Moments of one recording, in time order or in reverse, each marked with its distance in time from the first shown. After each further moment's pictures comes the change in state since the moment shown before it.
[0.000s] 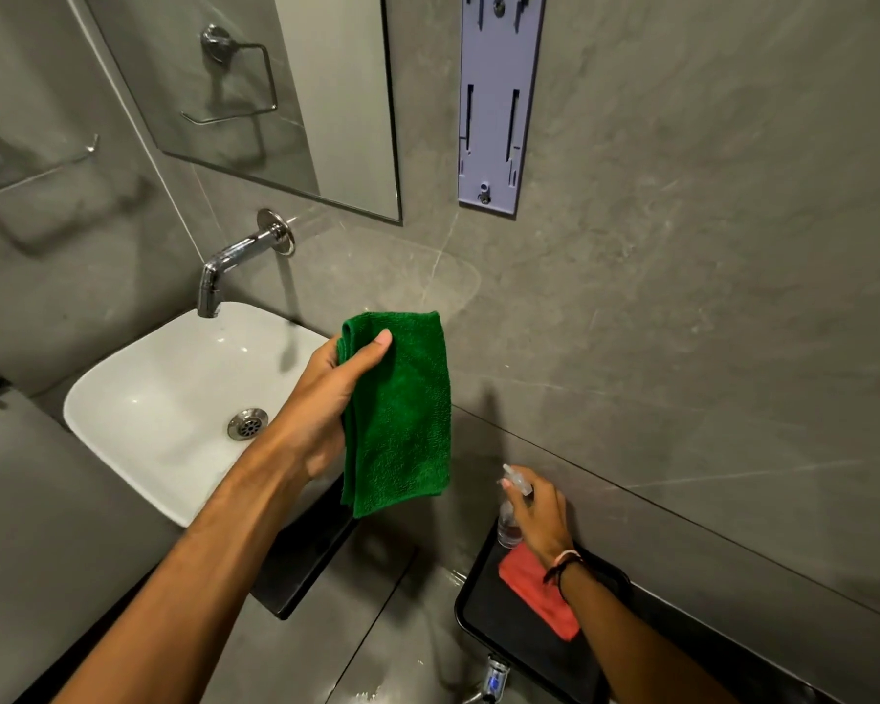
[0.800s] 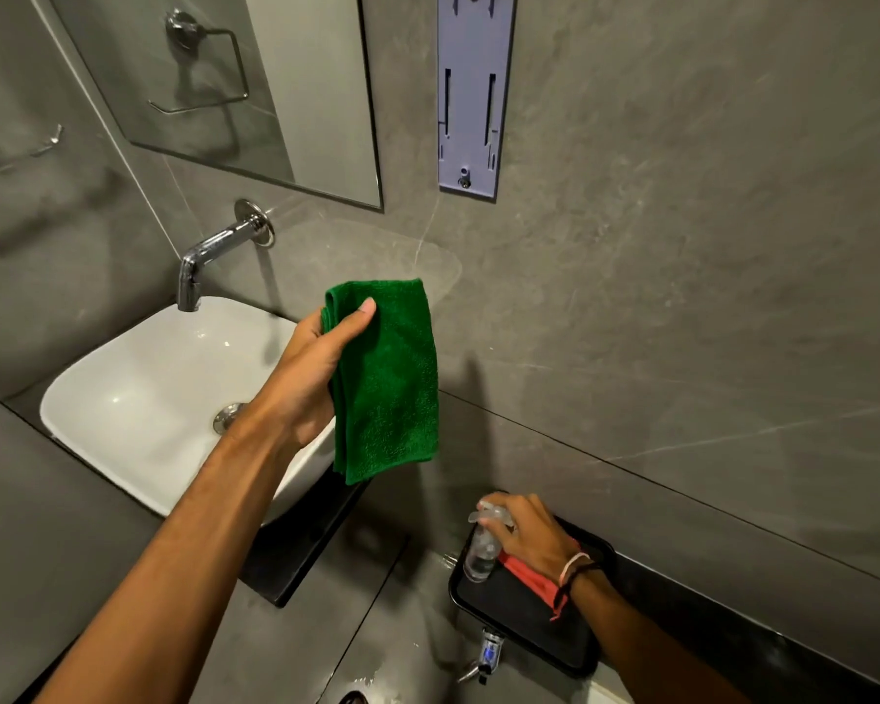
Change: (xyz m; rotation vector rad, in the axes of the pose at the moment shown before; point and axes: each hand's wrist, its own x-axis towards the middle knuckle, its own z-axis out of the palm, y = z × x) left_hand 0.006 0.011 0.000 -0.012 -0.063 0.038; right_hand -0.041 0.008 -0.016 -0.438 -0.390 -0.059
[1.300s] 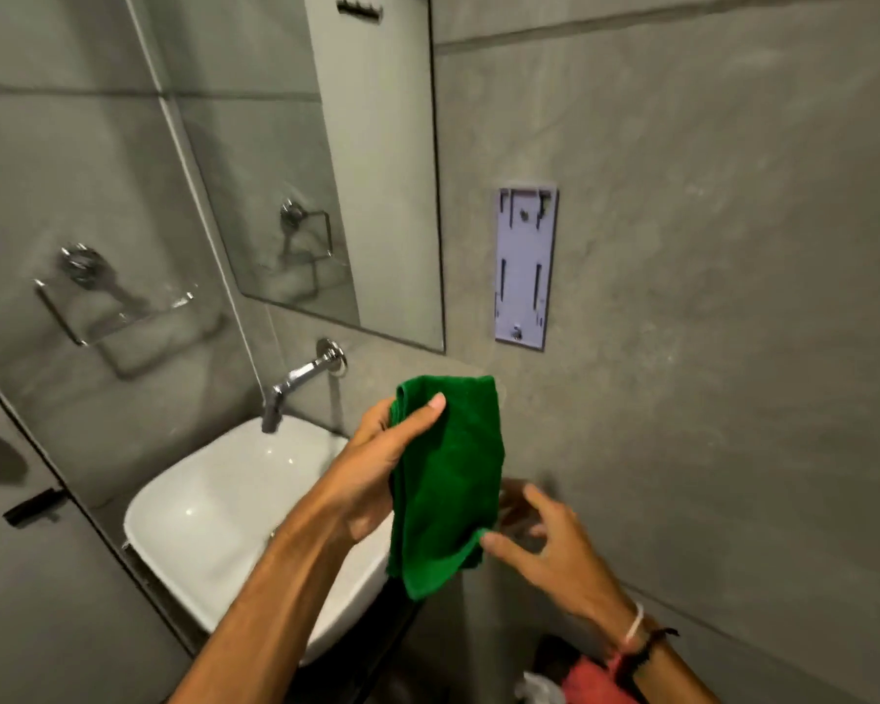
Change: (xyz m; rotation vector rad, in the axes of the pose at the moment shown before) left_hand -0.027 0.056 0.016 -0.031 -0.084 0.028; right_hand -0.009 -0.175 -0.130 0.392 0.227 -0.294
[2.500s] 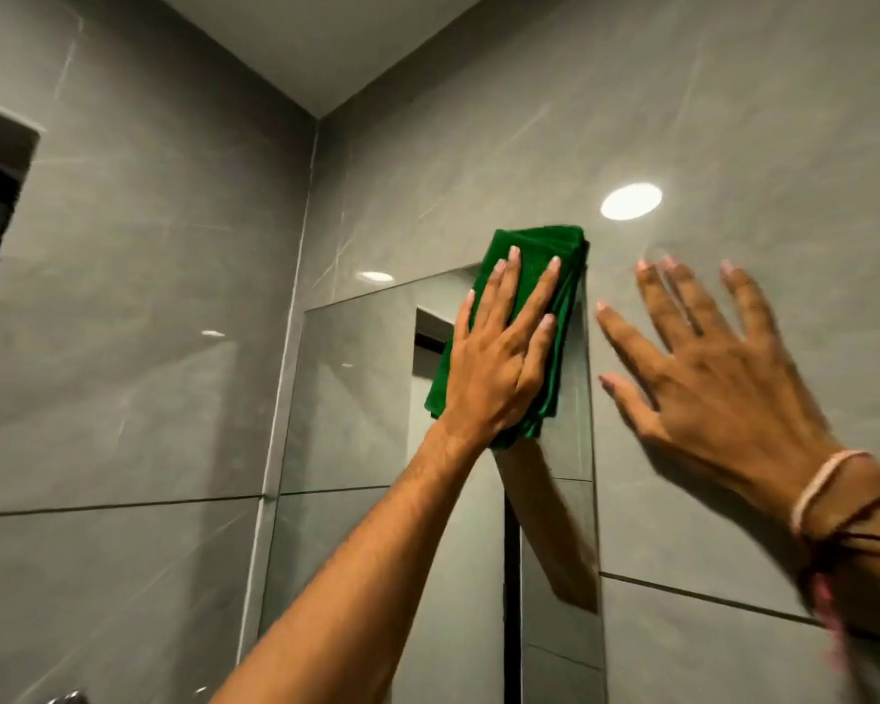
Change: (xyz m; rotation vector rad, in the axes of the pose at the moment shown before) left_hand 0.232 0.439 0.078 1.143 0.473 1.753; right_hand 0.273 -0.427 -0.215 -1.567 1.105 -0.553
